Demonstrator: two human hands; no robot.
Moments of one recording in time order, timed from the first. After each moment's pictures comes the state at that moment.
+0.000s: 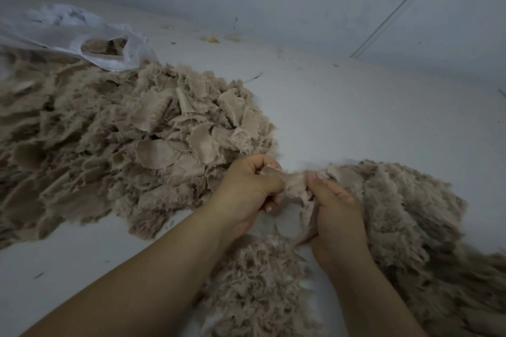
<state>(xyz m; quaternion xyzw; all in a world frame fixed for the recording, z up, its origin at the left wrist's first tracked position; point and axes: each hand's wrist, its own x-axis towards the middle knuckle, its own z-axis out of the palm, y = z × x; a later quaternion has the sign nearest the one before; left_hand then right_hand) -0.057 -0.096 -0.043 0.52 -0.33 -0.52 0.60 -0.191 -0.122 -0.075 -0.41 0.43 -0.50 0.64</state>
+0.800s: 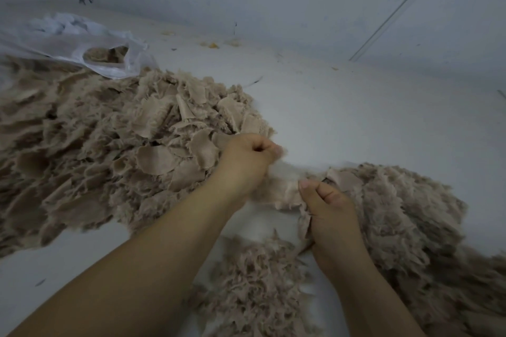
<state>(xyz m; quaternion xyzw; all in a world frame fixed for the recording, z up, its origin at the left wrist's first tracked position) -0.045 -0.113 -0.009 0.62 -0.42 -0.38 0.55 -0.189 -0.117 -0.066 -0.49 0.41 -0.47 0.61</state>
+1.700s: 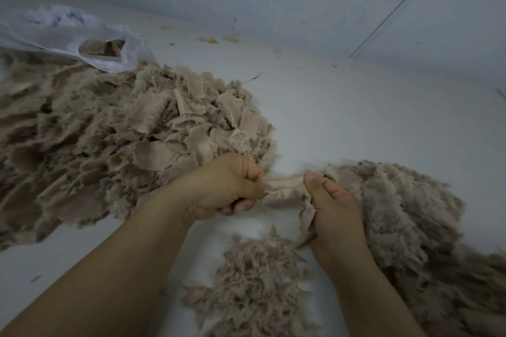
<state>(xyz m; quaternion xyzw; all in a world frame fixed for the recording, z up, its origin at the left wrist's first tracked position) -0.005 -0.087 -0.021 0.55 -0.54 -0.54 0.35 -0.195 -0.121 -0.069 -0.46 0.40 -0.48 0.63</state>
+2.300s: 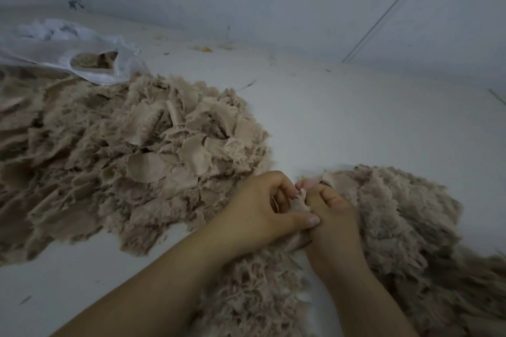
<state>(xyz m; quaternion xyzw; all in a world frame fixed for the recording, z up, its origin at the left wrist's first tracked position) -0.059 -0.081 -0.038 0.55 -0.59 -0.40 0.44 -0.194 -0.121 -0.072 -0.46 0.42 -0.49 0.61</state>
